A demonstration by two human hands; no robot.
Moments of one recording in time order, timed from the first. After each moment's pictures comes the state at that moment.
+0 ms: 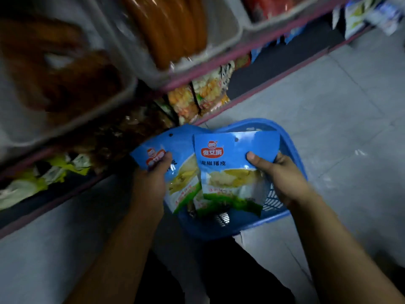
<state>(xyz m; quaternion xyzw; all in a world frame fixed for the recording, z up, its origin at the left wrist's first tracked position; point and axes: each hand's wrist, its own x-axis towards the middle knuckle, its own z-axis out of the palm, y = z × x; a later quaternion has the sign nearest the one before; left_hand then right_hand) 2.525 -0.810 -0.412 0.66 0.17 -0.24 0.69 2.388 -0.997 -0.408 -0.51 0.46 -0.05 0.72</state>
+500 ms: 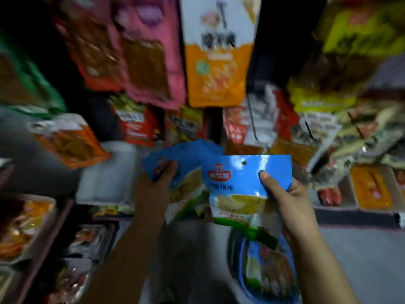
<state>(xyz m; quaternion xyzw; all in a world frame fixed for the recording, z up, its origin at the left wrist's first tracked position) 2.552 -0.554 0.081 0.69 0.10 0.12 0.71 2.501 -0.777 0.088 -0.64 0.20 -0.09 0.74</state>
